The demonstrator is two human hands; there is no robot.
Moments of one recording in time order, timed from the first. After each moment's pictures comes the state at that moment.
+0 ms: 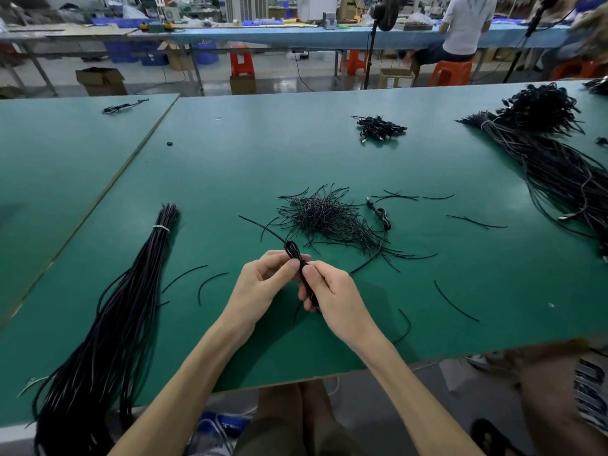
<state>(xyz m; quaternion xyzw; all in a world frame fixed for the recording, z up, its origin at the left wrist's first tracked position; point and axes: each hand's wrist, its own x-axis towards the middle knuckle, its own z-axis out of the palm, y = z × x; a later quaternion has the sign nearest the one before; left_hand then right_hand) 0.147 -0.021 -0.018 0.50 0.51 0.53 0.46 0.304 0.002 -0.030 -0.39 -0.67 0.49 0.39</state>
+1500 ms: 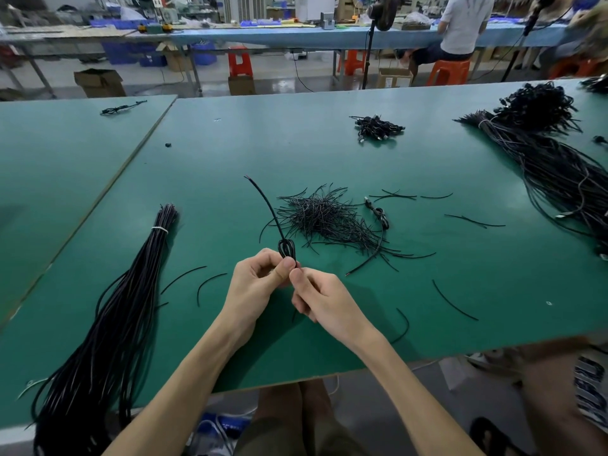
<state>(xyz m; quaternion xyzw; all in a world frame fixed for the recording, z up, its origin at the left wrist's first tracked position) 0.145 -0.019 -0.020 0.50 0.47 0.57 0.44 0.302 -0.001 -0.022 -0.37 -0.68 0.54 0.34</state>
